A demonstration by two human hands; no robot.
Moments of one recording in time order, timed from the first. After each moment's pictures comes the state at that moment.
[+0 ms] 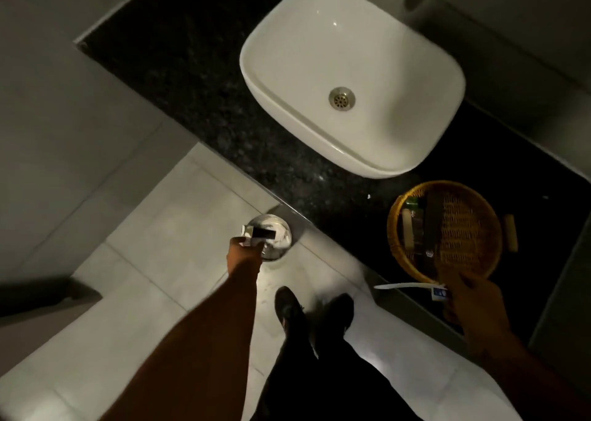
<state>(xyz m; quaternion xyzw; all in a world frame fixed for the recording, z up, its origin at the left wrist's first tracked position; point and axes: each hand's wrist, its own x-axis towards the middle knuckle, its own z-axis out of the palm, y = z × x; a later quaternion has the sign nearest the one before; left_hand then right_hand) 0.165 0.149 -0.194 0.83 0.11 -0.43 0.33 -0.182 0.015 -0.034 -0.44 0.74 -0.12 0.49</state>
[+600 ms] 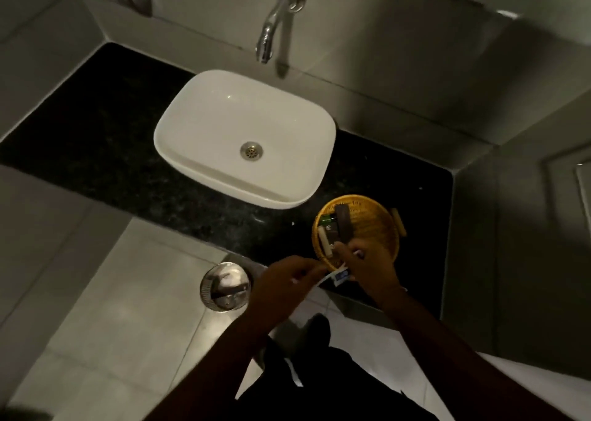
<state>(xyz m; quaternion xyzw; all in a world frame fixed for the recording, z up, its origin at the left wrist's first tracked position) 0.044 0.084 -0.018 0.64 -0.54 -0.44 0.31 -0.151 -0.009 -0.002 -0.65 0.62 -0.16 0.40</state>
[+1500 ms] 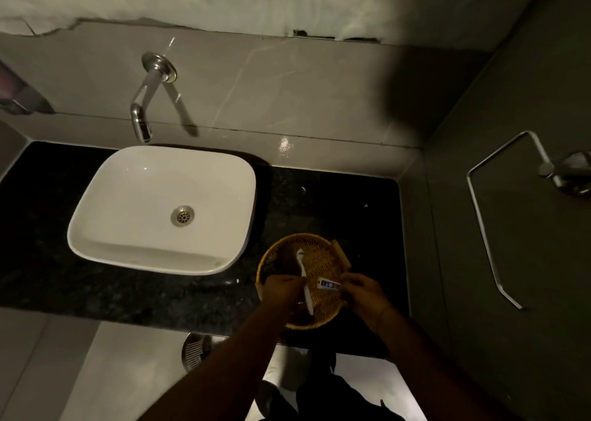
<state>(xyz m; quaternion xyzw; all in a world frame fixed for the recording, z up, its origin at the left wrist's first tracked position) -0.096 -0.078 -0.062 0.73 -0.17 -0.62 0.23 -0.287 -0.073 -0.039 -0.15 0.67 -0.27 0.67</state>
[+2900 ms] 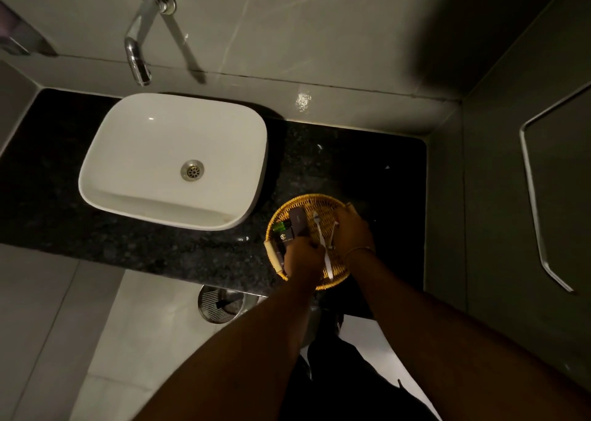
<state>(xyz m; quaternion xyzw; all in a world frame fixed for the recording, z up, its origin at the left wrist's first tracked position) -0.136 -0.068 -0.091 0.82 -0.37 -0.42 0.12 -0.241 -0.128 -0.067 -0.63 0.70 -0.02 0.33</state>
